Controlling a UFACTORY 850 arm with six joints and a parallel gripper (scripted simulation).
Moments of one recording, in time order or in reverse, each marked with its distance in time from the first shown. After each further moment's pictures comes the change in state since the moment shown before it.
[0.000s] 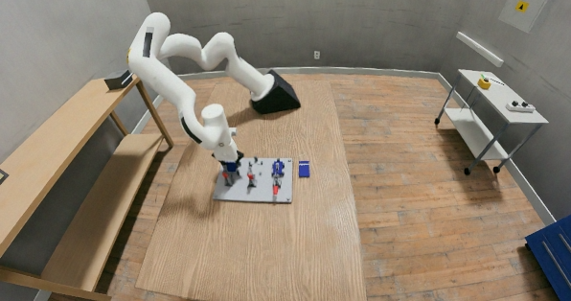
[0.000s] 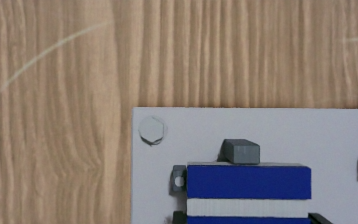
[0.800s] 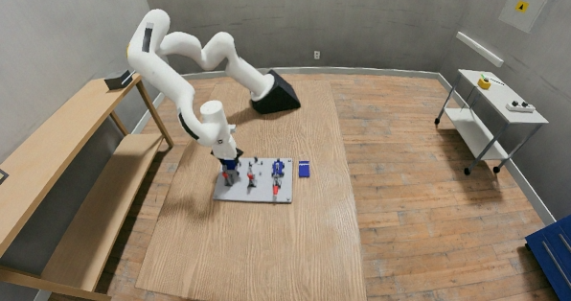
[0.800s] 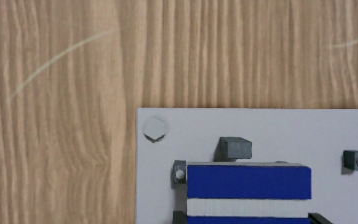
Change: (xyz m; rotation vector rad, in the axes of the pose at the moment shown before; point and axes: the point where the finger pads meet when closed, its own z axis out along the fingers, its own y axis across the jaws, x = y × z) arm 0.000 0.000 -0.018 0.000 0.000 0.000
